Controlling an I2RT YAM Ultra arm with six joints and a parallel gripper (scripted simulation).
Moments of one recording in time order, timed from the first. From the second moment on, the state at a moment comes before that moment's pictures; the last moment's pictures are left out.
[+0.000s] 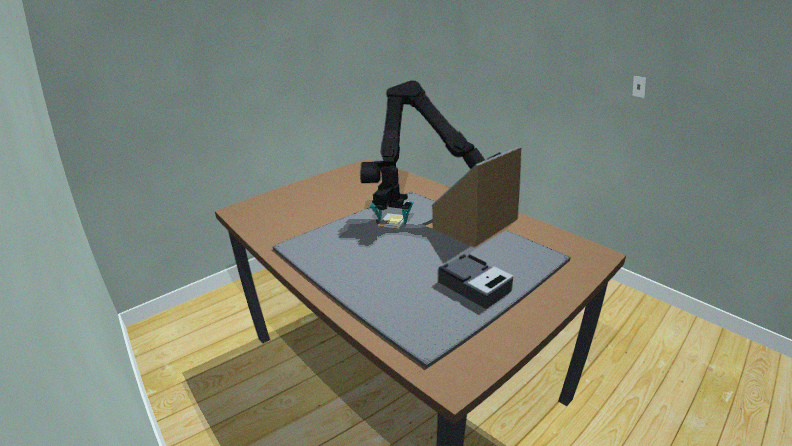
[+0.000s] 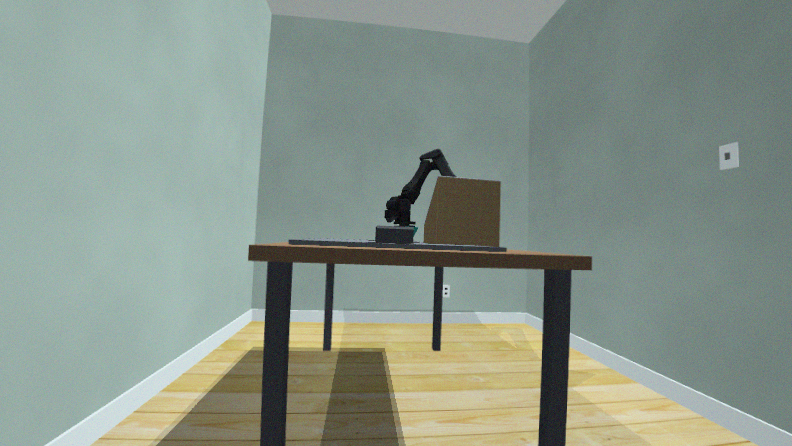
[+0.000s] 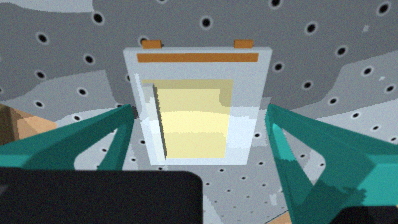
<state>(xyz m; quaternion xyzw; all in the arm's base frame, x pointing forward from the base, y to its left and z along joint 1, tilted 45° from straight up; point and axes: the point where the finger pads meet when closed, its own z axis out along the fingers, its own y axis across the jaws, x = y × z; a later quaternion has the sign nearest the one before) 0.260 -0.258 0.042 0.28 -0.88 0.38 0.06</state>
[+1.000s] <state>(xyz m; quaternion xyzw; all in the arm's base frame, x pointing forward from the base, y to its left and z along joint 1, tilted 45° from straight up) 0.260 -0.258 0.042 0.28 -0.88 0.38 0.06</state>
